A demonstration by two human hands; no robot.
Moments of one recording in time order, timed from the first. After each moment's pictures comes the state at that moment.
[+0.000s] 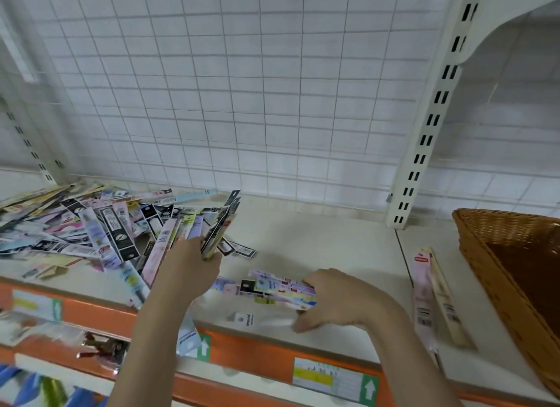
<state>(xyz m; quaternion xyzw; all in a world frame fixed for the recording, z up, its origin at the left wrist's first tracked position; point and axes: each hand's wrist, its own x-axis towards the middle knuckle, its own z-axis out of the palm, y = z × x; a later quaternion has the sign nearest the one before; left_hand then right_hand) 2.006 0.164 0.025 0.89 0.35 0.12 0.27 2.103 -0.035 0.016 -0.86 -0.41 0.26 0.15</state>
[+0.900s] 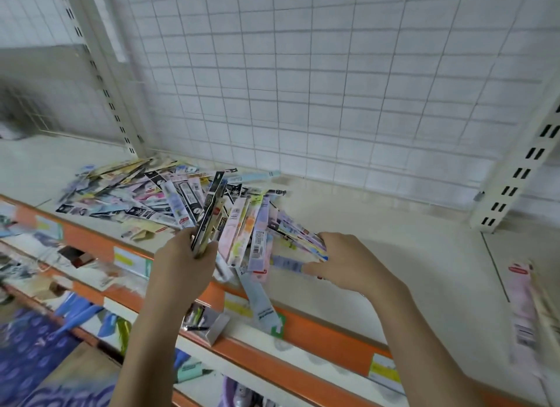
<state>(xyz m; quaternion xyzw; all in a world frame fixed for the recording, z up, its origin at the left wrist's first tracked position) 1.921 0.212 0.024 0.82 0.43 0.25 0.28 2.092 0.059 0.005 -0.87 -0.40 0.17 0.23</state>
